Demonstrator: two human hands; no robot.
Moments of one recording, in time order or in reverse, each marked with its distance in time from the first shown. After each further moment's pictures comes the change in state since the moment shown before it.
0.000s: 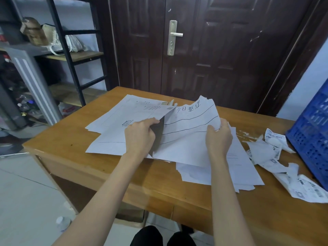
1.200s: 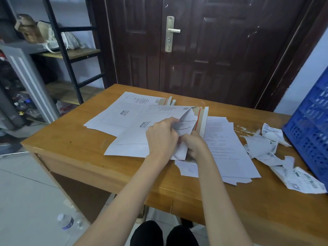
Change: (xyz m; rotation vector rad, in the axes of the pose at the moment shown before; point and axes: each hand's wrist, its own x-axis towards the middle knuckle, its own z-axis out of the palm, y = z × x) left_hand -0.019 0.070 0.002 -0.094 -0.186 -0.138; right_hand -0.021 -0.002 0.027 0.114 -0.707 0.439
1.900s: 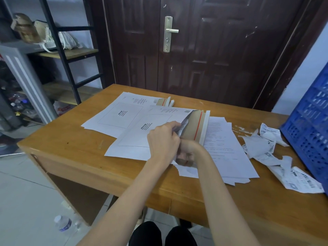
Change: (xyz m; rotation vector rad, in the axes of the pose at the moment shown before) left_hand -0.008 0.005 0.005 -0.027 -0.027 -0.011; right_hand -0.004 0.005 0.006 -0.047 -0.215 0.144
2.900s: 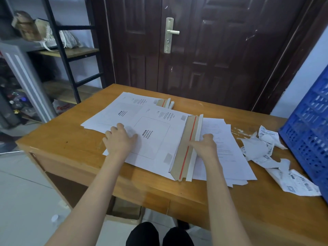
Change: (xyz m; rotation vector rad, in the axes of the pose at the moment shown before) left_hand 0.031 -0.110 -0.027 0.314 -0.151 -0.449; right_hand 0.003 0.018 -0.043 -0.194 0.546 -0.141
